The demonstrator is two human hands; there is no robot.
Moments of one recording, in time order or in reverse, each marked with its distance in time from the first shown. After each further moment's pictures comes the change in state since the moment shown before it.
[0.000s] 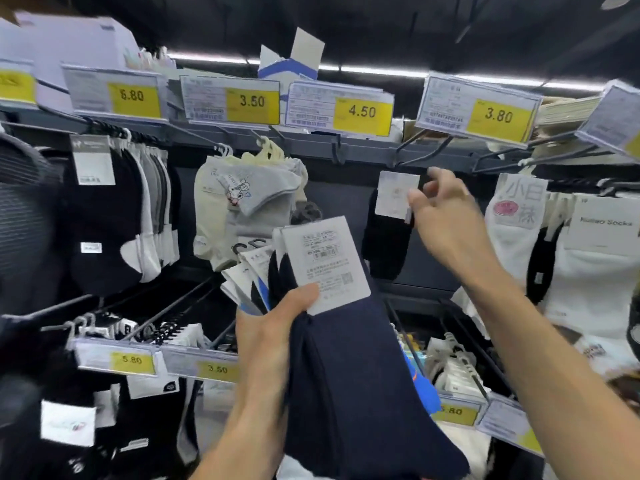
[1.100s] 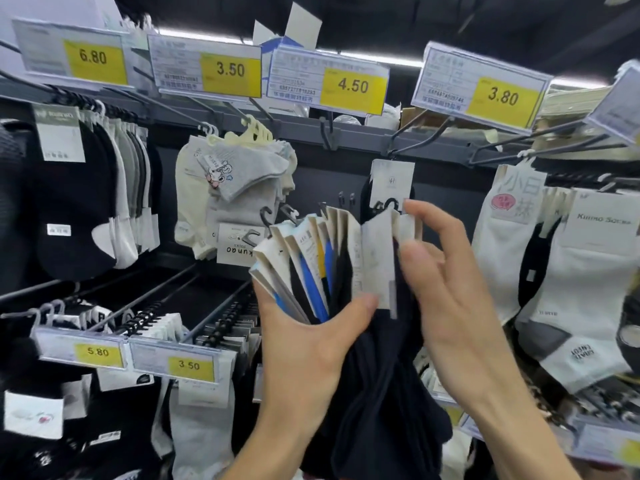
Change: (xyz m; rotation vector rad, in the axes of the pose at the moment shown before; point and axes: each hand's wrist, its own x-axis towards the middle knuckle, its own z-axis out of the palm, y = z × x) left_hand -0.020 -0.025 0.030 0.052 -0.198 0.318; right_hand -0.113 0.002 -0.015 0.514 -0.144 -0.257
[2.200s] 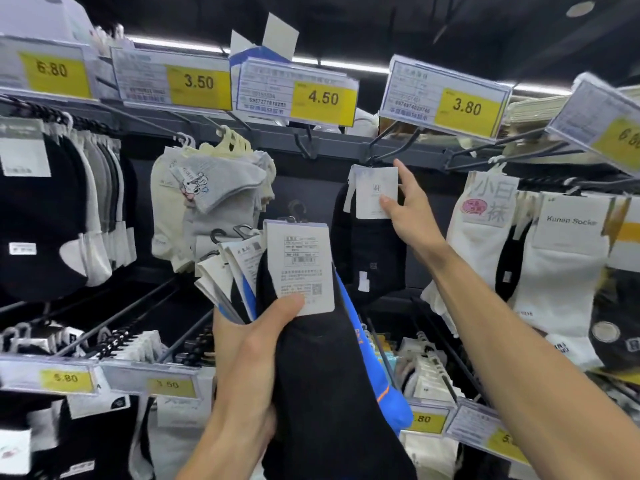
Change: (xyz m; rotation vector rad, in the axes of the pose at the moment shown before) left_hand 0.016 -0.013 -0.024 -0.156 0.082 -0.190; right_hand 0.162 0.120 -0.024 -0.173 0.057 0.205
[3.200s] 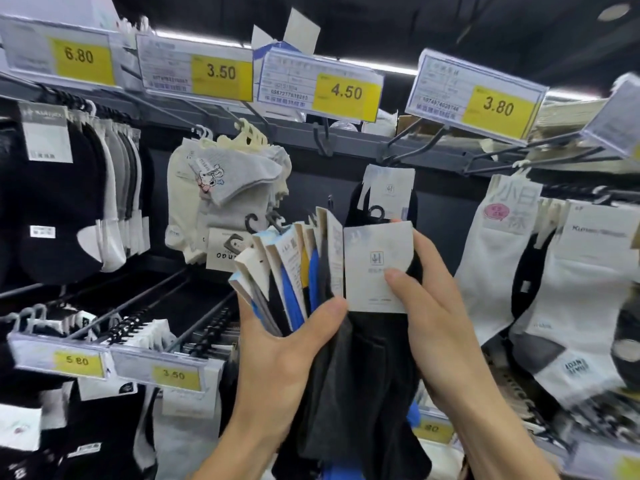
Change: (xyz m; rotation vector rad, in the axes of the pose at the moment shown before) left_hand -0.007 -0.006 0.006 0.078 -0.170 0.152; right_hand -0.168 -0.069 0.007 0.461 -0.151 -0.051
